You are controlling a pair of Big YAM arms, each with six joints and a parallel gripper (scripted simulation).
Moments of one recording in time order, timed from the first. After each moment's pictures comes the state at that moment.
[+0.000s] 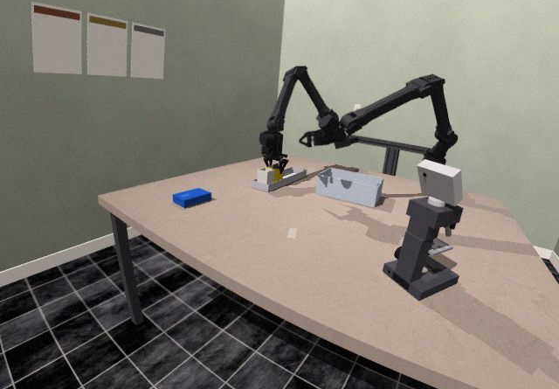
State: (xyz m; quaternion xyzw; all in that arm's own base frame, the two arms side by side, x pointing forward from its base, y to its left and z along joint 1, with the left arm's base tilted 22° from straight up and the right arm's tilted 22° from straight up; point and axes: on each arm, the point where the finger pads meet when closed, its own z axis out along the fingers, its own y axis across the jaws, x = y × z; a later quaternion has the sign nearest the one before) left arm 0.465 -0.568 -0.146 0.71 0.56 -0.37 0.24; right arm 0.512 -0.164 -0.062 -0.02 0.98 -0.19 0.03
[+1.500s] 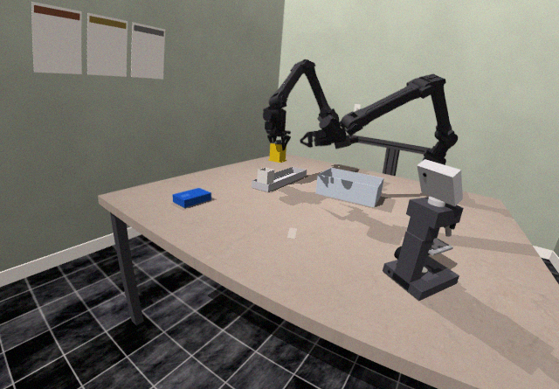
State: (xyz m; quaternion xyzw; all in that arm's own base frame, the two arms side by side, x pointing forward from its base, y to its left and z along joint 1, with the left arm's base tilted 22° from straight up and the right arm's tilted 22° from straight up) left arm 0.464 -0.563 -0.146 0.71 0.55 -0.36 0.24; right arm 0.496 -0.115 0.050 -0.03 0.98 -0.19 0.02
